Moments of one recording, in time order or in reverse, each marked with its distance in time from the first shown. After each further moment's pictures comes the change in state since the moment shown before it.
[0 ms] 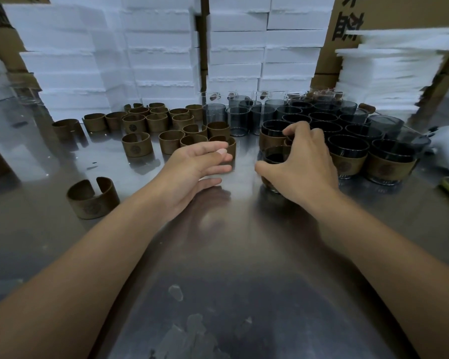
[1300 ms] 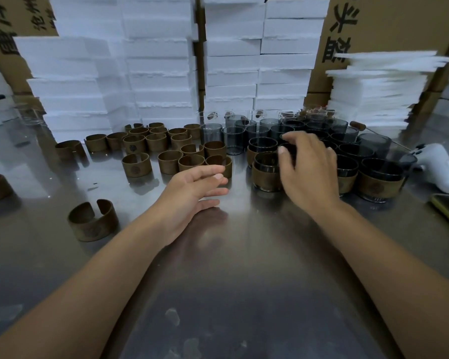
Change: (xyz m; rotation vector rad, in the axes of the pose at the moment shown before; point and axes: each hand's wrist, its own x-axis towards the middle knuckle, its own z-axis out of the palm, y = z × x) left_hand -0.002 -0.003 -0.001 -0.013 -0.005 0.009; right_hand 0.024 0.020 -0.005 -0.010 0.165 -0.197
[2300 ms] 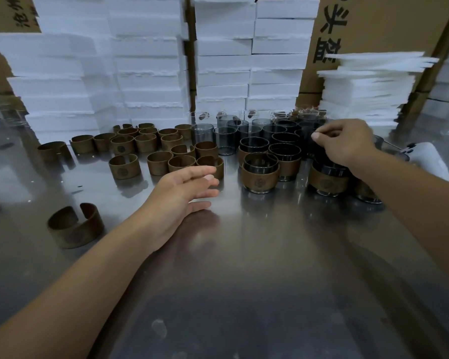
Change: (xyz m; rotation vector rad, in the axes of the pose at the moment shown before) left_hand 0.001 -0.002 0.001 0.019 0.009 0.021; right_hand 0.067 0.067 -0.028 0.124 -0.068 0.386
